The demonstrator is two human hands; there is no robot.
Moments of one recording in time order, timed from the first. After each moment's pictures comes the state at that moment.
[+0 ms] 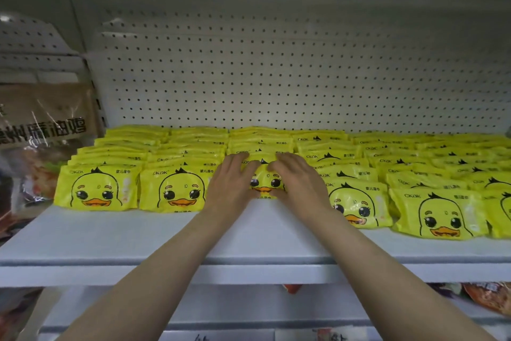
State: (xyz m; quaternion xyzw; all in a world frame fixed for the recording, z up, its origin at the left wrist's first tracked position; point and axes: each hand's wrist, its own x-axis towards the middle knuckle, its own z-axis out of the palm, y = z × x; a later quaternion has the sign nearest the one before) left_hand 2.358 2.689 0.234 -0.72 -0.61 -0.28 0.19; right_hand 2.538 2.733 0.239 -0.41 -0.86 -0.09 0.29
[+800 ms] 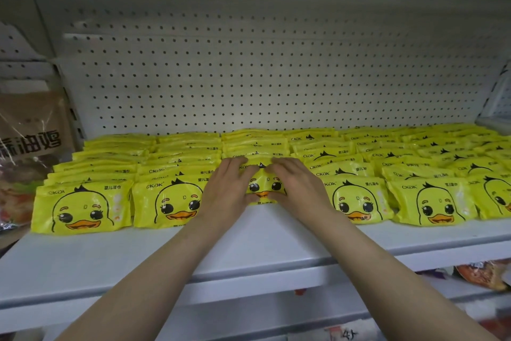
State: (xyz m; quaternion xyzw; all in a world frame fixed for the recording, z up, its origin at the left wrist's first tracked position) left_hand 2.338 2.699 0.233 -0.75 -0.55 -0.30 0.19; right_hand 2.526 2.726 0.239 -0.44 -0.84 -0.10 0.31
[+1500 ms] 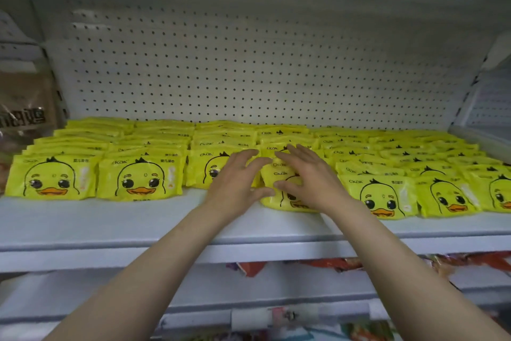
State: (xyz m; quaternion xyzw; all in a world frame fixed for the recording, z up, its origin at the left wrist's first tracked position) left_hand 2.448 2.665 0.249 -0.77 -0.54 -0.35 0.05; right_hand 2.647 2.708 0.271 -0.45 -0.86 -0.02 0.23
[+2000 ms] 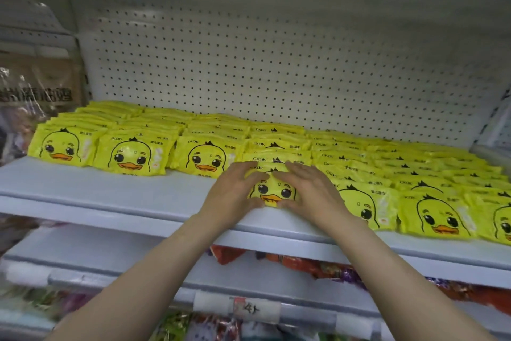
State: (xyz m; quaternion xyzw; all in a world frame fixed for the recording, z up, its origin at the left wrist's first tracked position) left_hand 2.521 2.656 0.223 -0.74 -0.59 -0.30 0.12; right_hand 2.721 2.724 0.248 -0.38 -0.91 -0.05 0.16
